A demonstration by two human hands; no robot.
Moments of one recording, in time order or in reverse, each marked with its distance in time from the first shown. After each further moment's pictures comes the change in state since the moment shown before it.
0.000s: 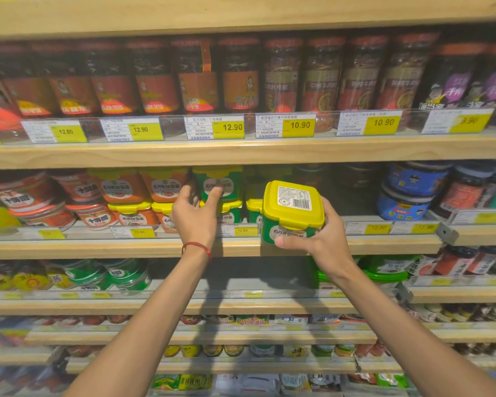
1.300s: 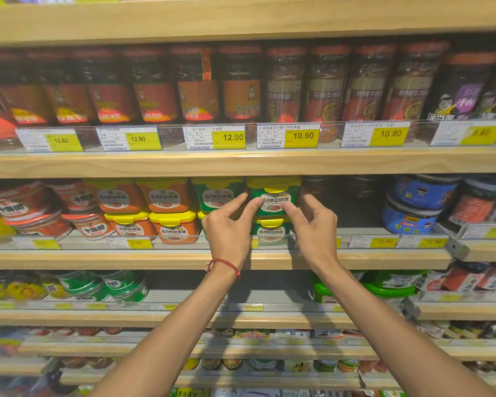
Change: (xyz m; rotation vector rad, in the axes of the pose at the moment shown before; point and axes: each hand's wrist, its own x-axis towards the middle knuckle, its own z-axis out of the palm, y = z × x) left_hand -0.033 0.019 0.040 0.025 -0.075 0.138; right_hand 0.040 0.001 0.027 -0.202 0.149 -0.127
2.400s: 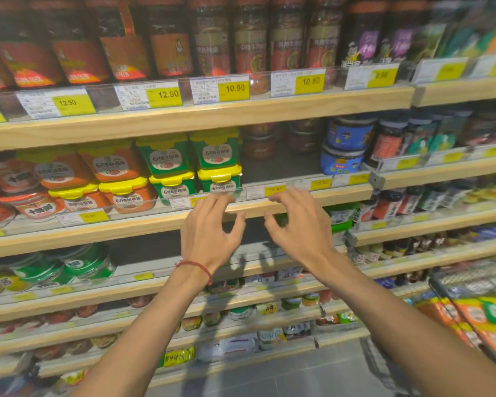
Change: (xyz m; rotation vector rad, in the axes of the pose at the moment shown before) left_hand -0.083 -0.018 -0.022 0.598 -0.402 0.490; right_hand -0.098 -0.011 -0.075 -0.935 -0.059 -0.129
